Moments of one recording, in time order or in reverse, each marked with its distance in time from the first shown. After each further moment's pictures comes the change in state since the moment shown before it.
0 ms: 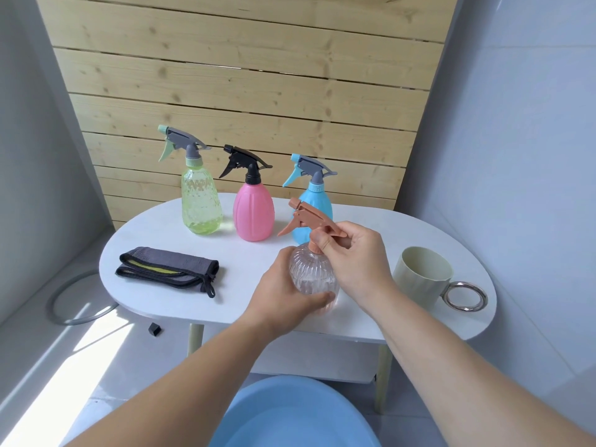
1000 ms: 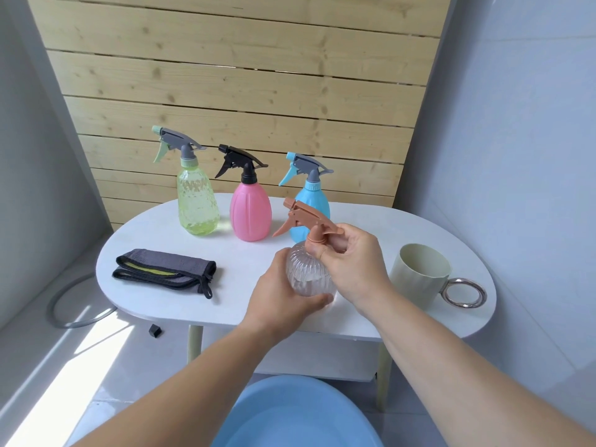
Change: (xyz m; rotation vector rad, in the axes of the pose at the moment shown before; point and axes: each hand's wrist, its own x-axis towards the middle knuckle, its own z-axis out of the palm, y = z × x) left_hand -0.005 -0.001 0.004 0.032 0.028 -0.009; right_hand -0.003 0.010 0.002 0.074 -0.007 0.054
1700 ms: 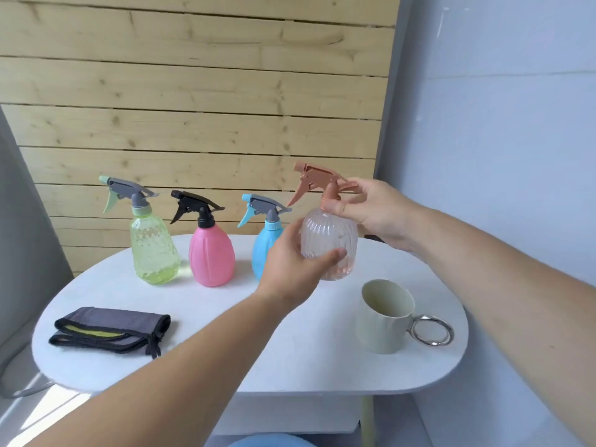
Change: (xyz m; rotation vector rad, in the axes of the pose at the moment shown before) left_hand 0.083 0.098 0.043 -0.217 0.035 0.165; right_hand 0.106 -0.072 -0.114 -0.158 -0.243 0.050
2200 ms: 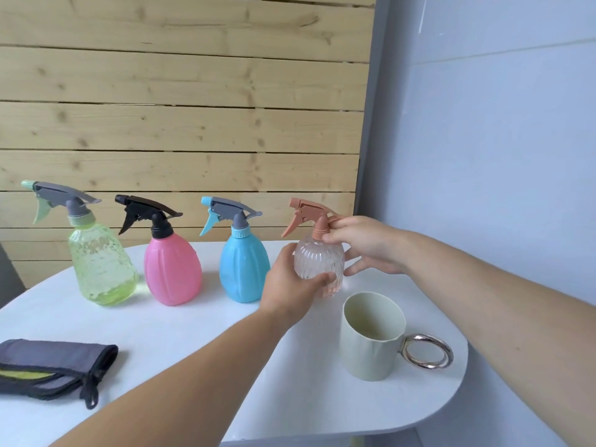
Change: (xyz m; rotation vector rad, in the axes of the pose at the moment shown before) left_hand 0.046 -0.066 0.057 0.103 -0.011 -0.164; right_hand 0.032 0.066 -0.024 -0.087 -0.137 0.300
